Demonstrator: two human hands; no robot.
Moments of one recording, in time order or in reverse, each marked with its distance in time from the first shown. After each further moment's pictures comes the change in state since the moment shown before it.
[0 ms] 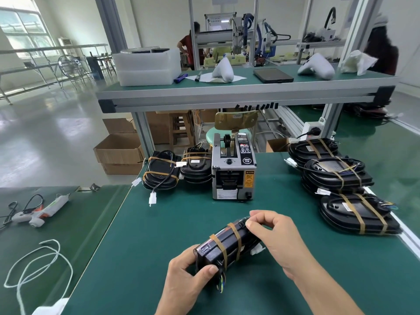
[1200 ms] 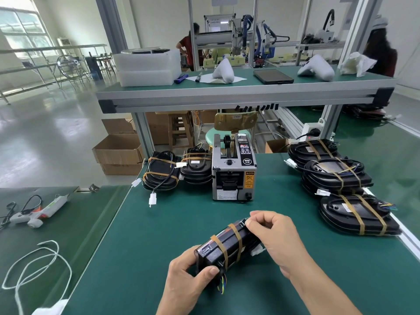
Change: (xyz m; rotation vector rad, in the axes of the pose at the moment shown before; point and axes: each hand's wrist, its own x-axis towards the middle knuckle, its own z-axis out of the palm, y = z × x) left_hand 0.001 0.000 0.000 -0.031 -0.007 0.056; right_hand 0.008 0.012 0.006 -0.022 0.053 0.014
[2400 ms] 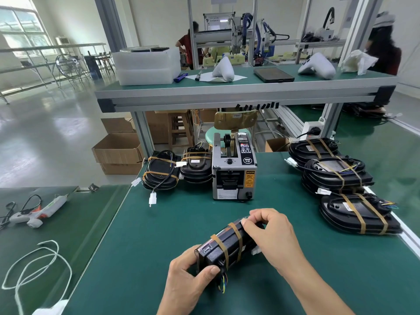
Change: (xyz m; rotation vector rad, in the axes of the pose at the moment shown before) left_hand 0.001 0.003 -0.001 0.048 0.002 0.022; right_hand -0.005 -0.009 0.009 -0.196 0.048 -0.060
